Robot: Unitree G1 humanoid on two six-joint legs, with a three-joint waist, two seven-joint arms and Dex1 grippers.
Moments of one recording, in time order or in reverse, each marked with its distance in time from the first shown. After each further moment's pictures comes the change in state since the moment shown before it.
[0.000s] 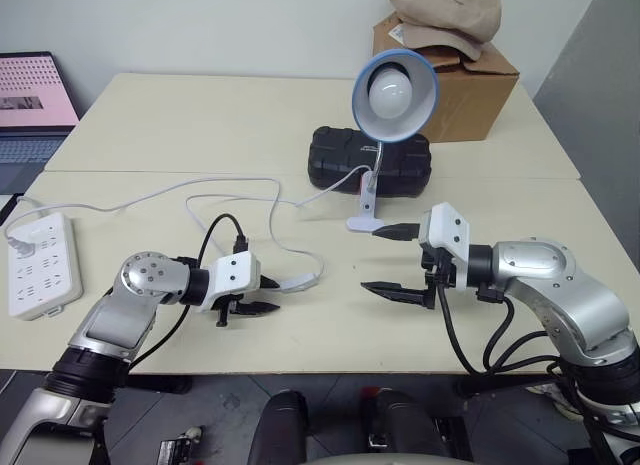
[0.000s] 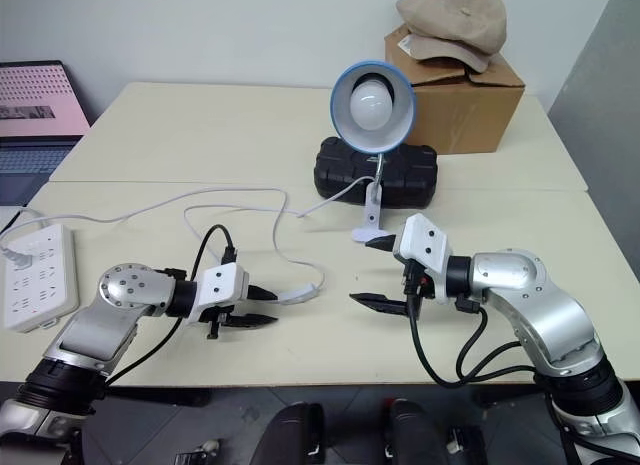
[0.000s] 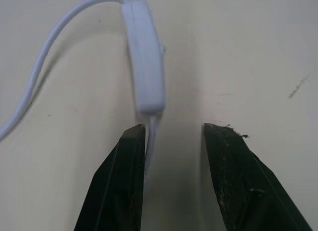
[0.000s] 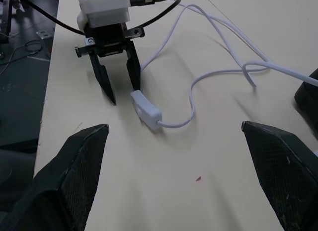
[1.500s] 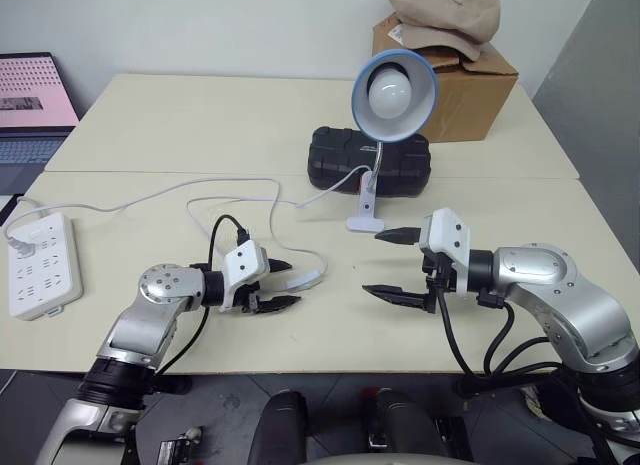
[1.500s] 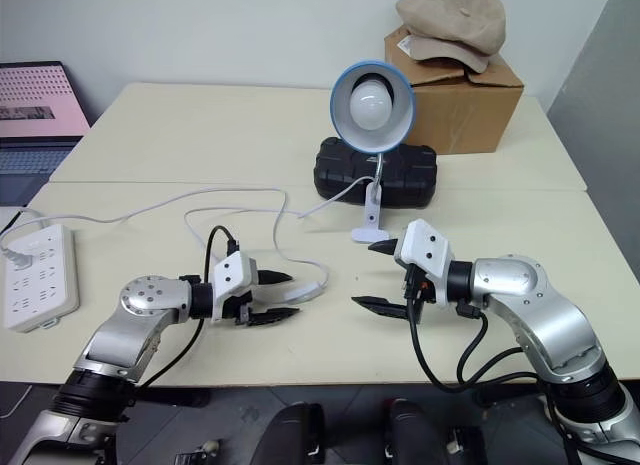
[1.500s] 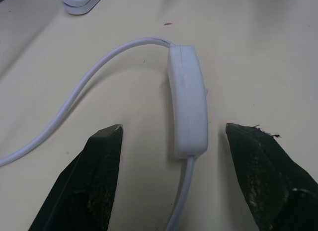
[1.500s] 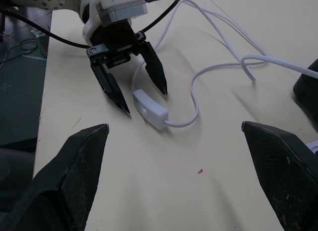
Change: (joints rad) left arm 0.016 -0.149 0.035 0.013 -0.033 0.074 0.162; right arm 0.020 -0.003 0.002 -0.011 -0.004 -0.002 -0.021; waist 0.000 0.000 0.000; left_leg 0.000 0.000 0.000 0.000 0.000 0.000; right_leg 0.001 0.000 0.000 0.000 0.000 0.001
